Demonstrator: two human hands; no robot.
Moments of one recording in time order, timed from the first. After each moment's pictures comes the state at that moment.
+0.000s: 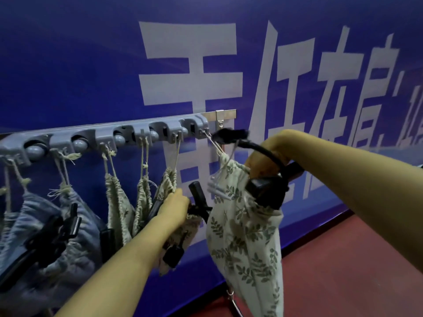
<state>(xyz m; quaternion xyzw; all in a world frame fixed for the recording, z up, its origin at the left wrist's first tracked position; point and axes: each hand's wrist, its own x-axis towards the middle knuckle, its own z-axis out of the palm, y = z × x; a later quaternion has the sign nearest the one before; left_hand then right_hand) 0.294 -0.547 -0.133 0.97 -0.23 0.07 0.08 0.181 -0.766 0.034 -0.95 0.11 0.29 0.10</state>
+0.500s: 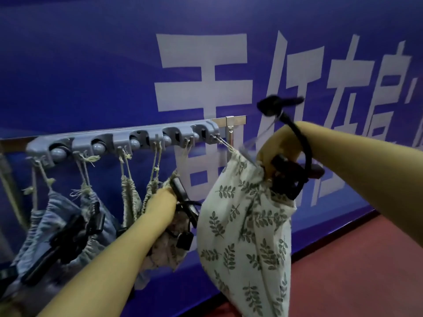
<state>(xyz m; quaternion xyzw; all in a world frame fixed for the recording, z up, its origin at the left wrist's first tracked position) 0.291 -0.506 -0.102 0.98 -0.10 0.09 0.15 0.156 -0.749 0.067 -0.95 0.14 0.23 0.17</state>
